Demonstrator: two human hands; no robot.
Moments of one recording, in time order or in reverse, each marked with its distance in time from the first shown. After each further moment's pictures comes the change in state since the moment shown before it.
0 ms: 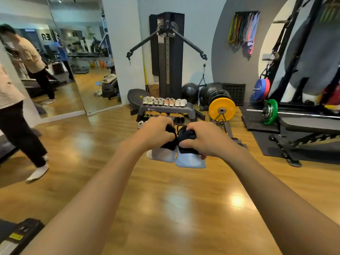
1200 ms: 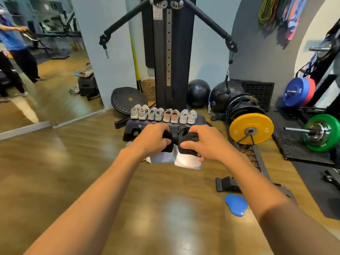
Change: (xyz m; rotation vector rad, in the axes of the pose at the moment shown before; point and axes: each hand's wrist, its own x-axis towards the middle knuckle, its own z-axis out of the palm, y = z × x) left_hand 0.855 -0.491 0.133 -0.063 -0.088 -0.085; right_hand 0.938 0.330 0.093 0.231 -0.038 0.144
